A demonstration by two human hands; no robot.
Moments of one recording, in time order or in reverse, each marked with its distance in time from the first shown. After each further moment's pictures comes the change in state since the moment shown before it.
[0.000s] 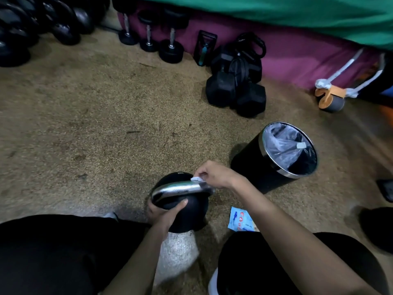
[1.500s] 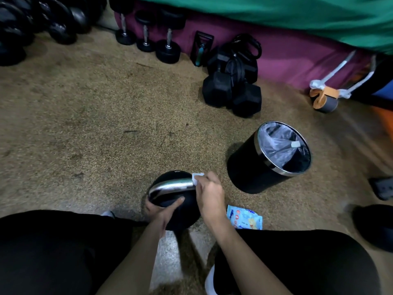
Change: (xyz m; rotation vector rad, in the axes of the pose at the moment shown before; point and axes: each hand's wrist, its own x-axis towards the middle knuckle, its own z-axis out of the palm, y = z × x) left_hand 0.002 -0.001 0.001 0.036 0.023 -0.036; right_hand -0.038 -0.015 0.082 0.199 0.762 0.056
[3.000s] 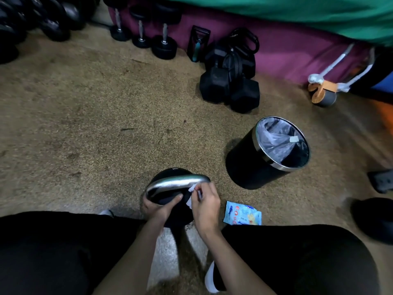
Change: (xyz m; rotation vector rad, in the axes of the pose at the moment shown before) left_hand -0.001 0.002 -0.001 -0.023 -0.012 -0.023; right_hand -0.032 0.011 0.023 0.291 0.207 0.113
